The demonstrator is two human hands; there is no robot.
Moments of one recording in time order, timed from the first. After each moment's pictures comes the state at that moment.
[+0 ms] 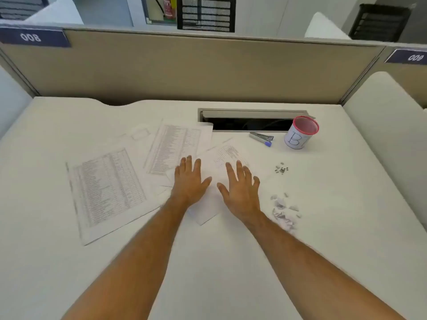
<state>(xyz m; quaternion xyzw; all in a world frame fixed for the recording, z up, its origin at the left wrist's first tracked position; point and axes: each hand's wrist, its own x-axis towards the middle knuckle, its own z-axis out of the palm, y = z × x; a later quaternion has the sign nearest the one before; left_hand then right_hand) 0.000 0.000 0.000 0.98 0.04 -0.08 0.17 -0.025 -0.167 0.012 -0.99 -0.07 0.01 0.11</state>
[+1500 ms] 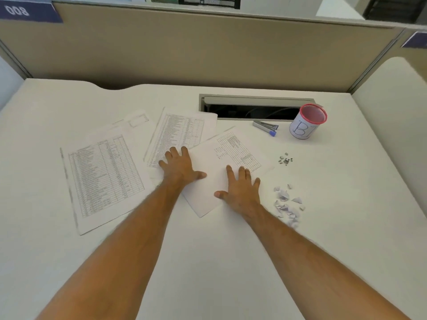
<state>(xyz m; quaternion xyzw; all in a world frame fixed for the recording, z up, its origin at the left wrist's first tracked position) 0.021 0.018 0.005 0.97 0.13 -0.18 0.10 -0.021 -0.168 -0.005 -0.98 -0.05 0.20 0.06</state>
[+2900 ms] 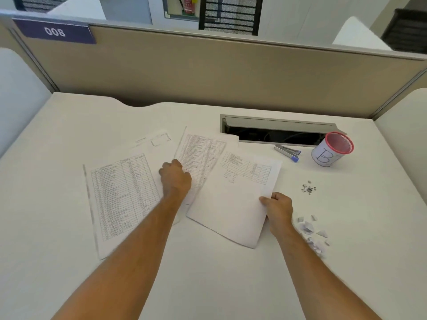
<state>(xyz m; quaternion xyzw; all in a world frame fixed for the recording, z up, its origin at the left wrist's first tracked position) 0.045 0.095 0.002 0.90 0.28 -0.02 0.33 0.016 -0.183 -0.016 -0.76 0.32 0.06 0.57</state>
